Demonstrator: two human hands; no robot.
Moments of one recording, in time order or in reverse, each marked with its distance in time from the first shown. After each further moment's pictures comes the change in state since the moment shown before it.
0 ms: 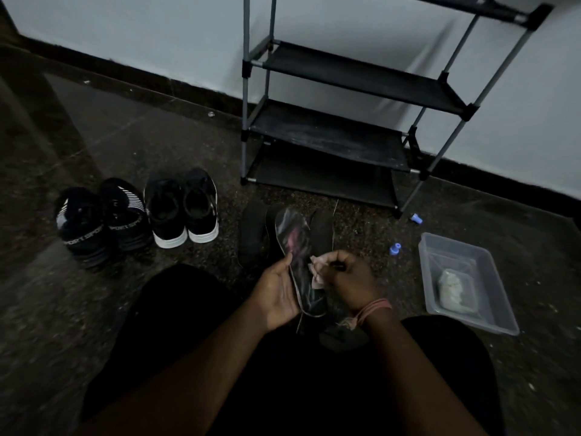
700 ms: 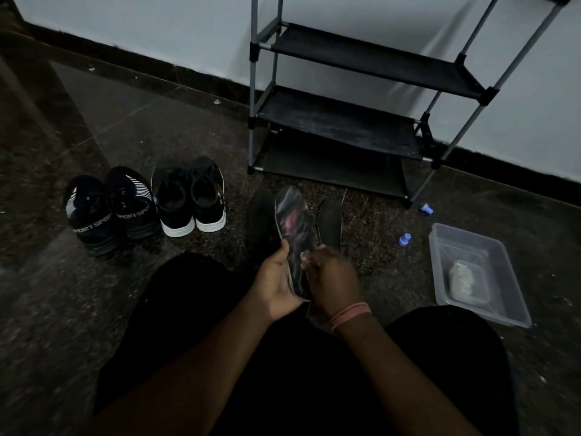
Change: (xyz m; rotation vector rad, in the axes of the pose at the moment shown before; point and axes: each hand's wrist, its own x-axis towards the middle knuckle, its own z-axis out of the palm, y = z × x) left_hand -0.003 0.006 -0.011 -0.182 0.047 0.019; right_hand -0.010 0.012 0.037 -0.856 0.036 -0.458
